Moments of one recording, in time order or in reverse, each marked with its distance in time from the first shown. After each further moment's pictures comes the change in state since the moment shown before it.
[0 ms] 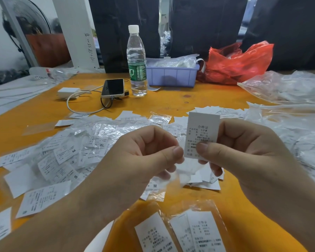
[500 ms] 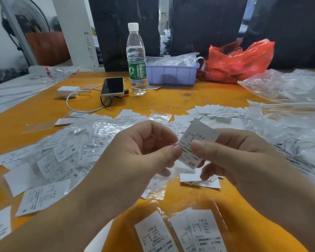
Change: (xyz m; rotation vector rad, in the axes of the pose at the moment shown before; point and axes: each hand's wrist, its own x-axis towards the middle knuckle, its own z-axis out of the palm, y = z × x) left_hand -0.002 0.001 0.000 0.075 0.049 0.068; right_hand 0.002 0.002 0.001 0.068 -0.105 0.179
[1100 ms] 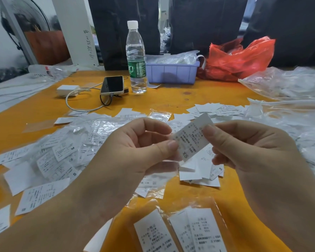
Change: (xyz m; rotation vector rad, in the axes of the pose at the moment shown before) left_hand 0.001 0.004 0.001 -0.312 0.006 -0.127; right_hand -0.007 0.000 0.010 -0.057 0.411 -0.091
